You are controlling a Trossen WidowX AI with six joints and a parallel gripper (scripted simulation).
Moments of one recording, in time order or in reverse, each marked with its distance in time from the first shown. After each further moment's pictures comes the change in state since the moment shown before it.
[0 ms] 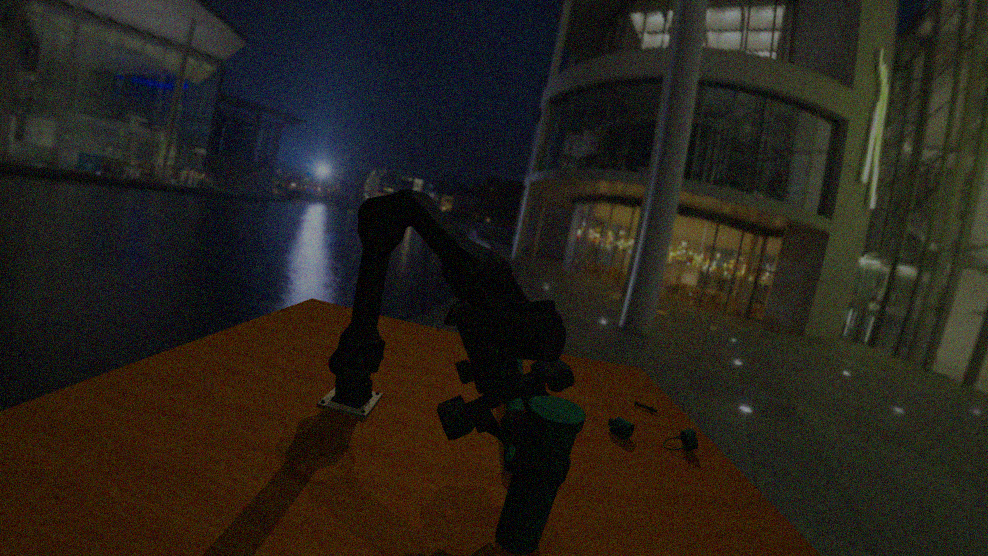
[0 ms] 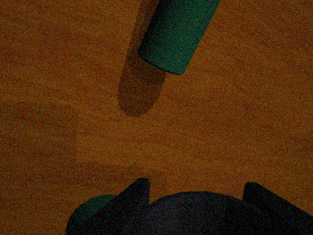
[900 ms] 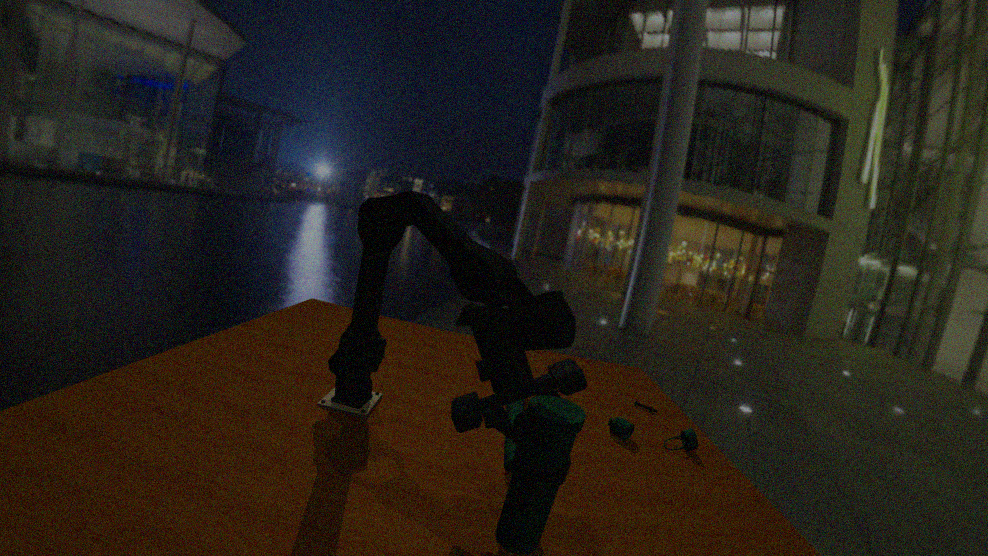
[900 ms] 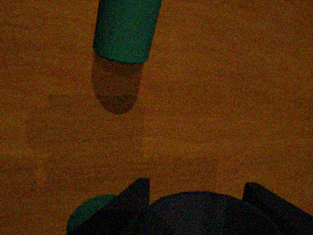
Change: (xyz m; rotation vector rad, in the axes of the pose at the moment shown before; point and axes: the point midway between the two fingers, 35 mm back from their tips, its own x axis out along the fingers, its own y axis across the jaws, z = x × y) arm 0.009 -0.017 -0.002 0.178 0.103 -0.002
